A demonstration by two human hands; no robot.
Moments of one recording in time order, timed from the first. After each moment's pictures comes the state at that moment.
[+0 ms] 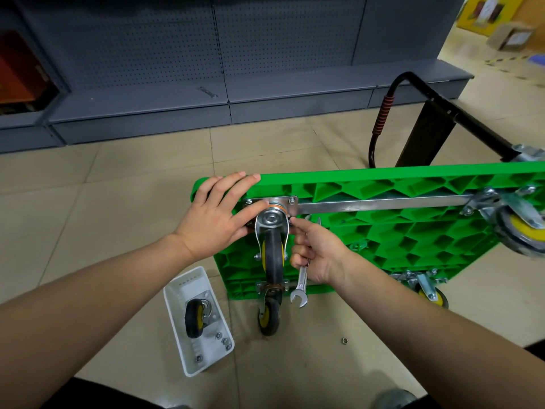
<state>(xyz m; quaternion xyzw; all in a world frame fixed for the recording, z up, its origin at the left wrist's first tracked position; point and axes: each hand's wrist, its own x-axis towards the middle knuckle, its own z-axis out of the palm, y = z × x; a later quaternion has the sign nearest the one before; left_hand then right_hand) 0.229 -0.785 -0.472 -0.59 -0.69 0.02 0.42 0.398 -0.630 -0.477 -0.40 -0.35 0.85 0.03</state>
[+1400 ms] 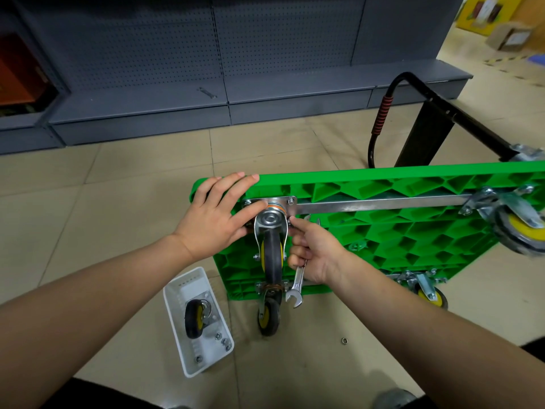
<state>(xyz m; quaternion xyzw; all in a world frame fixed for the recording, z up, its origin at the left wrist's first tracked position) 0.229 -0.785 -0.471 -0.59 -0.69 0.02 0.43 0.394 -0.630 -0.481 -0.40 -0.35 0.84 0.04</state>
